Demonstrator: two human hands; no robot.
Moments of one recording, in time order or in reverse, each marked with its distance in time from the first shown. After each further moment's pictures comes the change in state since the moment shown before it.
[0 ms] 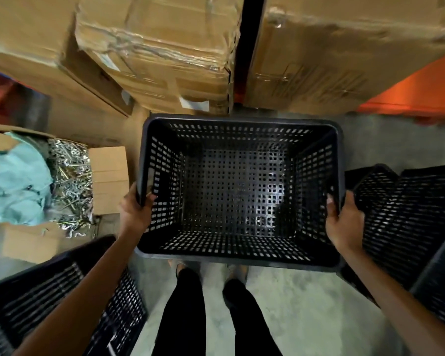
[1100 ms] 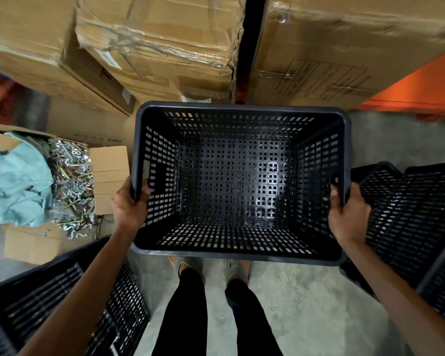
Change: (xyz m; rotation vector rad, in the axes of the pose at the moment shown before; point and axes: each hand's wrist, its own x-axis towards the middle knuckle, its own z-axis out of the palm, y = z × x) left_hand 0.013 -0.002 -0.012 0.006 0.092 0.085; right_hand 0.007 -0.013 0.003 0.089 0.083 0.035
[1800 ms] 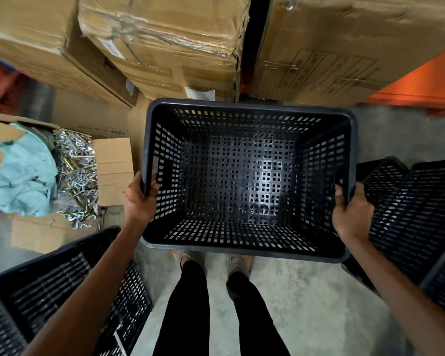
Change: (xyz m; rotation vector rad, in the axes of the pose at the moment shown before) left_hand -0.012 0.006 0.011 0.037 -0.024 0.016; right_hand -0.004 0.017 0.005 -0.054 -0.061 0.037
